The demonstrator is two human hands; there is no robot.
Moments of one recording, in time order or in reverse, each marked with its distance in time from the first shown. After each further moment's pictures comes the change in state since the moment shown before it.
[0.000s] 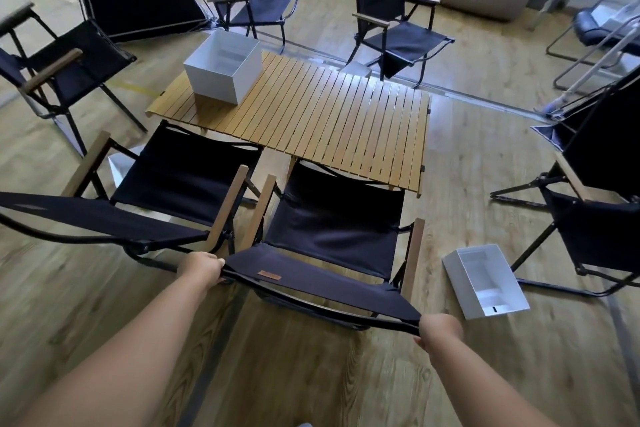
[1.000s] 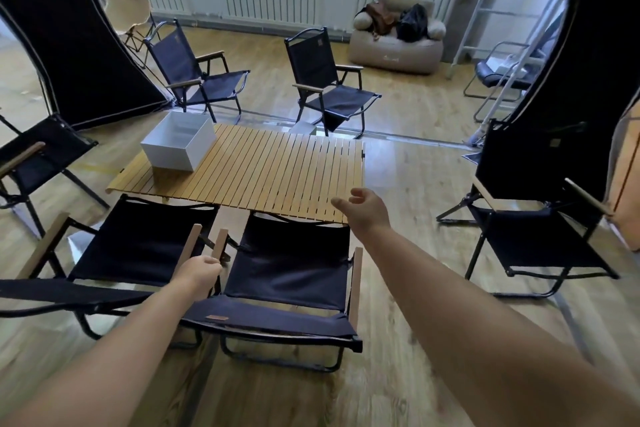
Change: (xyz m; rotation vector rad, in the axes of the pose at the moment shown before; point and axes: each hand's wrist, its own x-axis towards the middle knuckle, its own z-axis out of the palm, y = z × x) left_hand -0.157 0.112 0.011 0.195 -0.074 0.427; right_hand -0.136 -0.157 -0.169 0.350 -0.021 -0.827
